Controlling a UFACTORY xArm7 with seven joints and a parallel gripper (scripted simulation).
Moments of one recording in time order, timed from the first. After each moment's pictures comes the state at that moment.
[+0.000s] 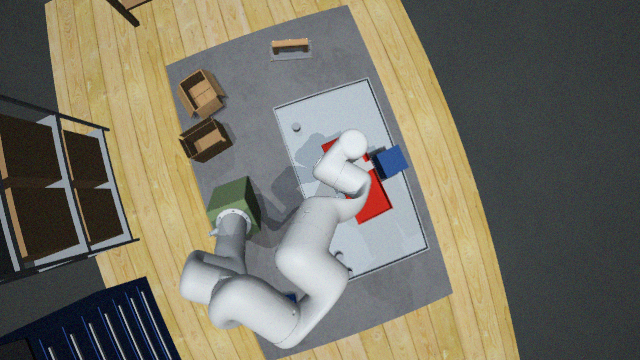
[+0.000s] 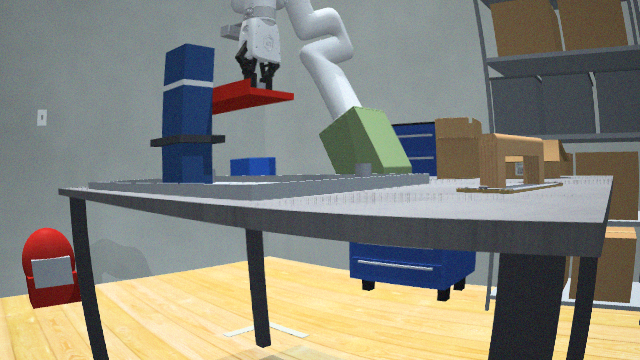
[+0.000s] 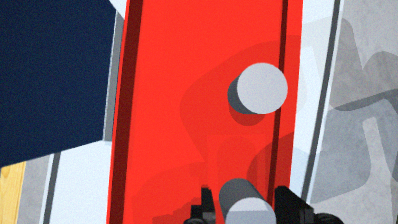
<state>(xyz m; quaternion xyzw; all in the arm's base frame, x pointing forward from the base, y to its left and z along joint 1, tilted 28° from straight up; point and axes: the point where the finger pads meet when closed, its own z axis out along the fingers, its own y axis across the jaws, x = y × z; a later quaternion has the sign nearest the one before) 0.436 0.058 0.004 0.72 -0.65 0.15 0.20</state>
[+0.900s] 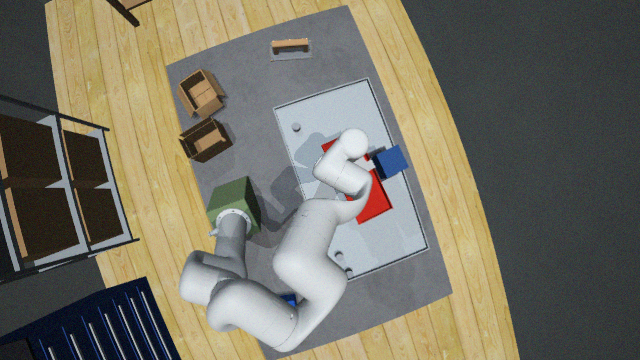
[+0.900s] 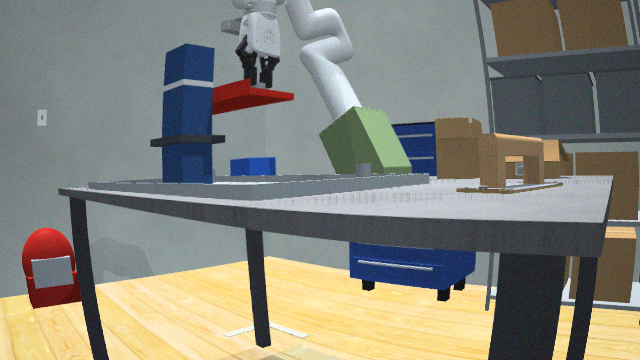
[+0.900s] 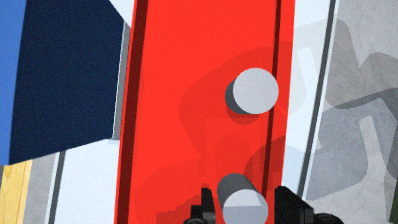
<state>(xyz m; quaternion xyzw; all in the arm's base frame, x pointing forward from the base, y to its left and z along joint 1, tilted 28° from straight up) 0.437 0.065 0.017 0.72 -0.65 0.15 0.20</state>
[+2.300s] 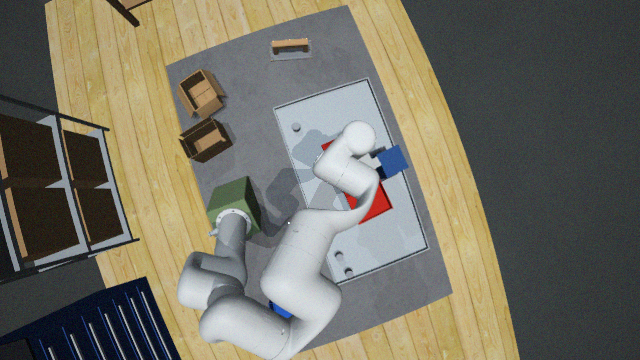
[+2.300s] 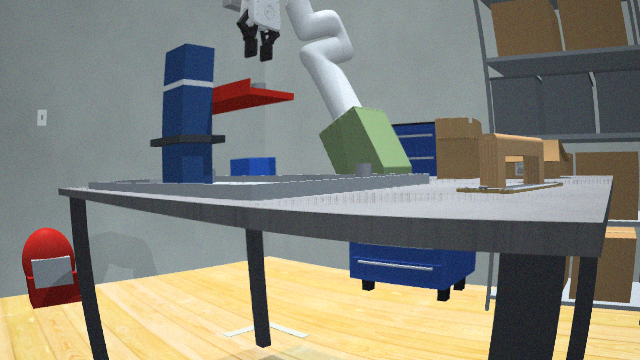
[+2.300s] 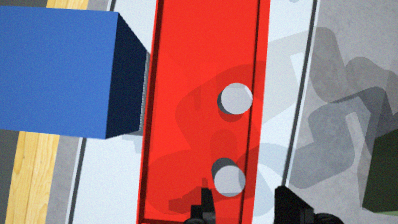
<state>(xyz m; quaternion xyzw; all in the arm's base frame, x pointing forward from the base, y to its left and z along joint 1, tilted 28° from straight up) 0.440 0.096 0.075 0.72 -0.65 0.15 0.20</state>
